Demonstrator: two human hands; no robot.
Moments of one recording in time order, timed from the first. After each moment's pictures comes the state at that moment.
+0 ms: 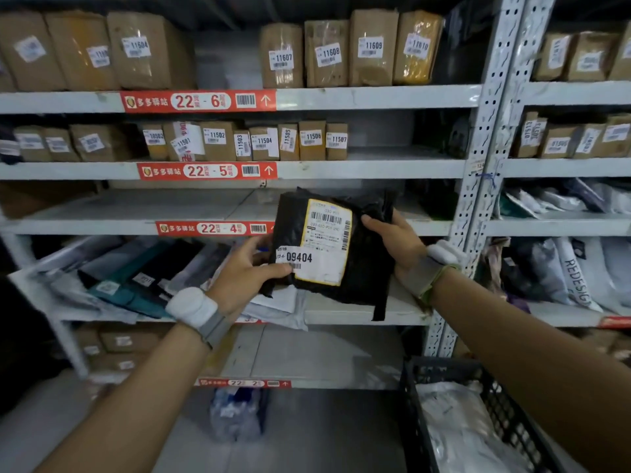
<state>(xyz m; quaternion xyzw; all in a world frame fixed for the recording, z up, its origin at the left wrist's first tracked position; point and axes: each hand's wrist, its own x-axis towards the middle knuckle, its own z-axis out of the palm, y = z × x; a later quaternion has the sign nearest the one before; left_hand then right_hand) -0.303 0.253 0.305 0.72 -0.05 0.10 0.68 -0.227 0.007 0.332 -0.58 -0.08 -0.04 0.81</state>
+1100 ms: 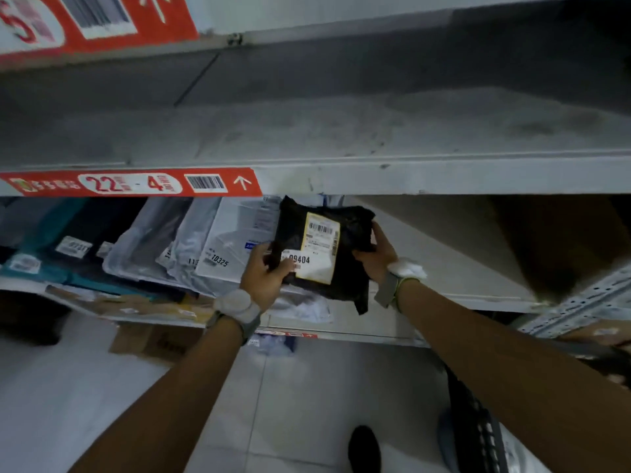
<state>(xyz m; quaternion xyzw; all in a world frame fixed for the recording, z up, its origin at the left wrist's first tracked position) 0.057 0.322 0.044 0.78 0.24 0.00 0.58 0.134 0.096 0.032 -0.74 0.07 0.18 0.64</state>
